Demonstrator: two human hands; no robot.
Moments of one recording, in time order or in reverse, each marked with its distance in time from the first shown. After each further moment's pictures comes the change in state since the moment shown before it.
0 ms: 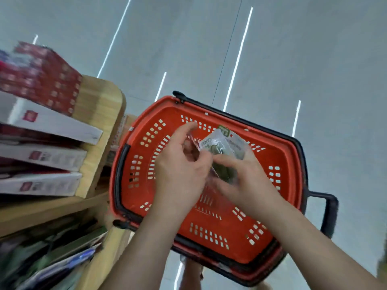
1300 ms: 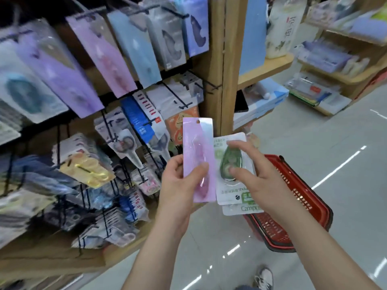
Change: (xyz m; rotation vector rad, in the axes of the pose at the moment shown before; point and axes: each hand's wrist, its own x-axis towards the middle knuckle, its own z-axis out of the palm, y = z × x) left_hand -0.529 0.146 -0.290 -0.899 0.672 0.020; right_hand -0.385 -0.410 -0.041 0.336 -0.427 -0.543
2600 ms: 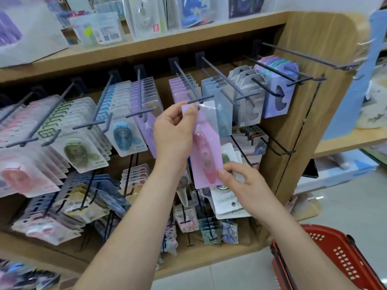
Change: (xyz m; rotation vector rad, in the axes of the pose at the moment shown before) left_hand 0.135 0.177 -0.052 0.185 0.396 0.644; right_hand 0.154 -0.057 0.101 -0.137 -0.334 -0.161
